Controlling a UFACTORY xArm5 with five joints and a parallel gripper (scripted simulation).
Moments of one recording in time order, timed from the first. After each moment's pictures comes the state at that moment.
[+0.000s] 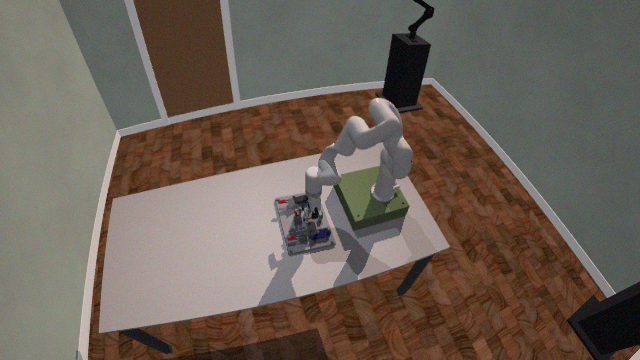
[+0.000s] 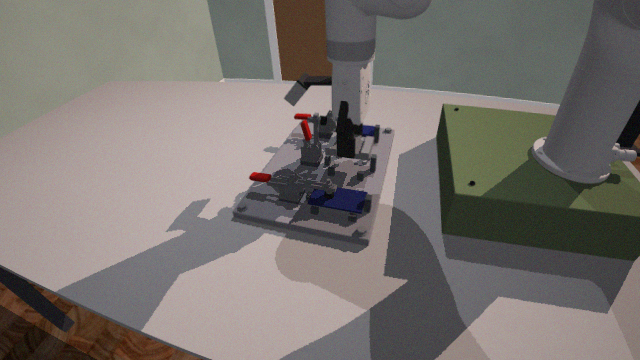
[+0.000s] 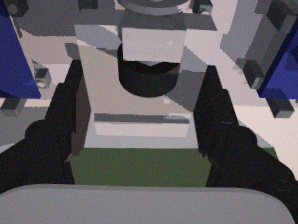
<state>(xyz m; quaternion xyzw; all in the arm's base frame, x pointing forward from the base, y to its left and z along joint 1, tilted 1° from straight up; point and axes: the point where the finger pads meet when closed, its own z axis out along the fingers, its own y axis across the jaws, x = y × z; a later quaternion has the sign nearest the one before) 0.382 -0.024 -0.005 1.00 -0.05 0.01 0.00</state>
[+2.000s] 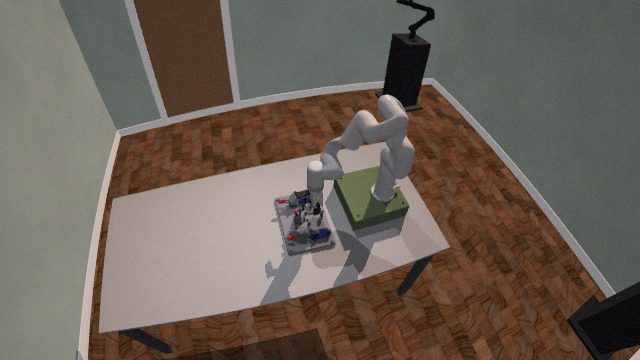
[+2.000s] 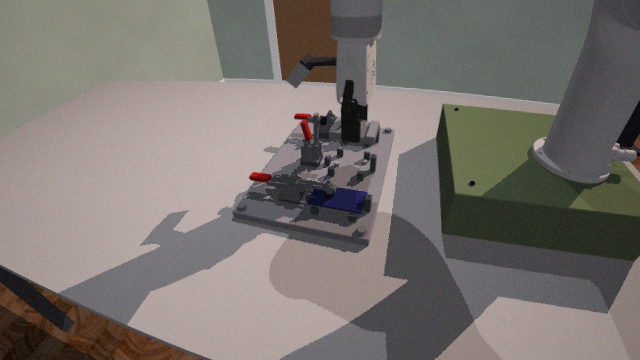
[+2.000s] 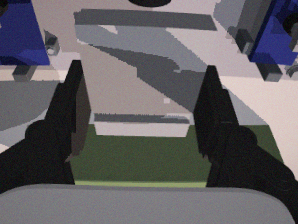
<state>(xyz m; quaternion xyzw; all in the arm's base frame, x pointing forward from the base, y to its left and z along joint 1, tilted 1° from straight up) 0.374 -0.023 0.029 1.00 -0.05 0.01 0.00</state>
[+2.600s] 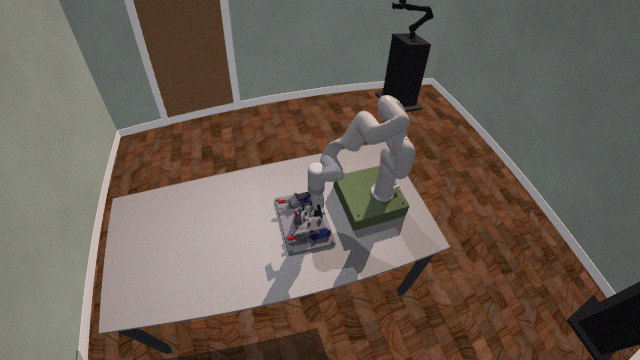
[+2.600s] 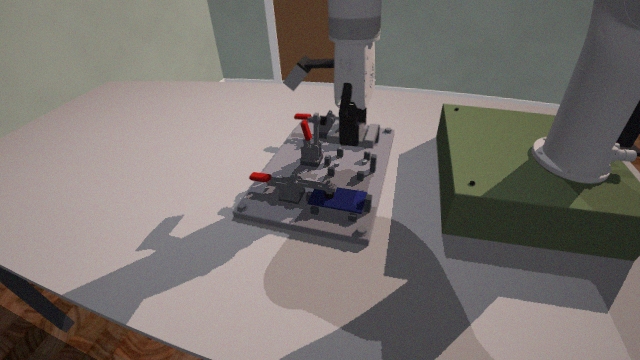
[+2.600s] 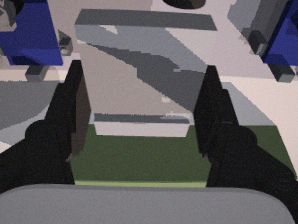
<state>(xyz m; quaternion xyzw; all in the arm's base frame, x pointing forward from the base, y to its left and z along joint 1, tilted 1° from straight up) 0.375 -0.011 0.029 1.00 -0.05 0.01 0.00</state>
